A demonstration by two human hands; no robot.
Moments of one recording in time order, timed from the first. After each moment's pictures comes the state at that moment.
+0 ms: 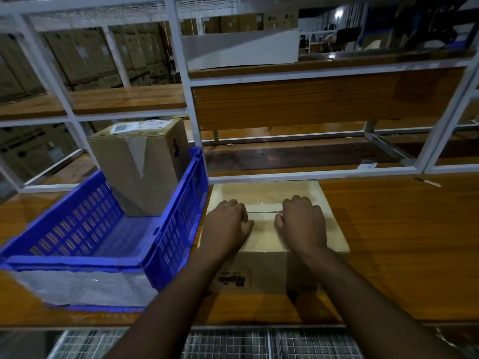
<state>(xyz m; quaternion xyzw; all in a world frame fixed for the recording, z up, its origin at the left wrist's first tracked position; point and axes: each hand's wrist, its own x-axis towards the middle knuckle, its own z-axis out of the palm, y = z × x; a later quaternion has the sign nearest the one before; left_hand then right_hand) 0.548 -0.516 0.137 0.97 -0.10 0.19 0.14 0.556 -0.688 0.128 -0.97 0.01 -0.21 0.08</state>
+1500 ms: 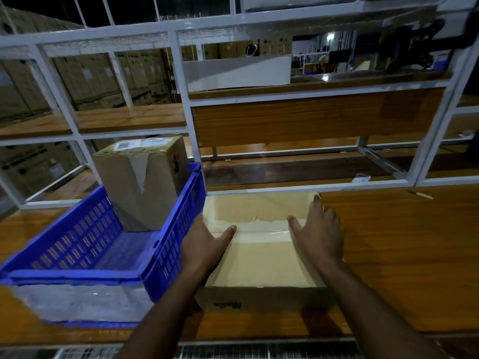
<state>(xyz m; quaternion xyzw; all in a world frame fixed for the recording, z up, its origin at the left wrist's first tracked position) 0.535 -0.482 0.128 0.91 0.10 0.15 0.38 0.556 -0.724 0.124 -0.94 0.14 -0.22 0.21</state>
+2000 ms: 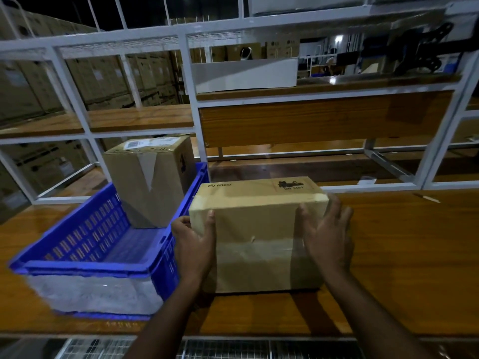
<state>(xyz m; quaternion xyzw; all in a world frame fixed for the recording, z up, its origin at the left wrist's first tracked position) 0.503 -0.481 0.138 0.79 0.15 0.27 0.52 0.524 -0.722 0.140 -0.88 0.12 -0.30 0.35</state>
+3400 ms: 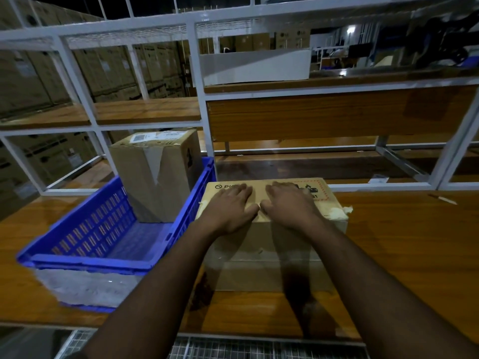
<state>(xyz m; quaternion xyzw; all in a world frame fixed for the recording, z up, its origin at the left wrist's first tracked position) 0.576 -0.493 0.198 0.98 -0.14 0.02 0.11 0.581 -0.665 0.202 -0.98 -0.12 -0.09 0.12</state>
